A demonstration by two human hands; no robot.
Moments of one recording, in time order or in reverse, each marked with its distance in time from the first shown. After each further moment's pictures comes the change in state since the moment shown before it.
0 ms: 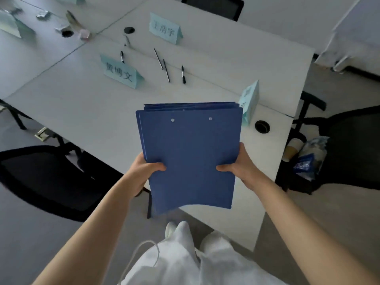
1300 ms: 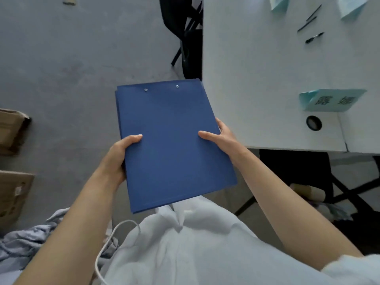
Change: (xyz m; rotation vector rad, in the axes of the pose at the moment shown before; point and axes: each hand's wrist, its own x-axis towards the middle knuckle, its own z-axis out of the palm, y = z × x) left_hand -0.333 -0.236 0.384 -1.063 0.972 -0.068; right_hand -0.150 0.125 -0.122 -0.562 -0.986 0.095
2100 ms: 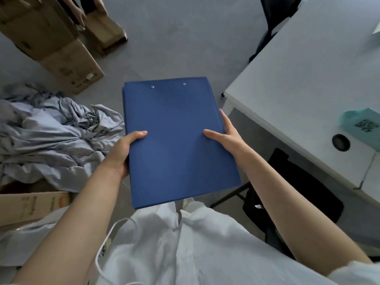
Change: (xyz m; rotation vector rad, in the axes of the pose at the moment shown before) left_hand -0.218 -0.300 0.103 -0.452 0.429 0.195; right_hand -0.166 0.117 -0.092 -0.313 -0.537 -0.028
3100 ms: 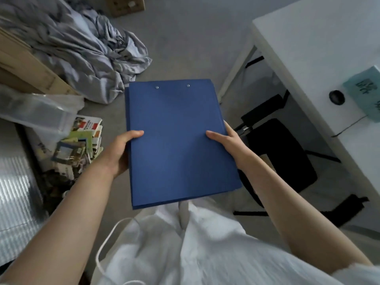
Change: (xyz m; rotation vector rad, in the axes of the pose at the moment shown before) left_hand -0.278 -0.333 -0.015 -0.187 0.207 -0.053; right_hand -0.276 0.211 -0.049 -0.098 -0.264 0.158
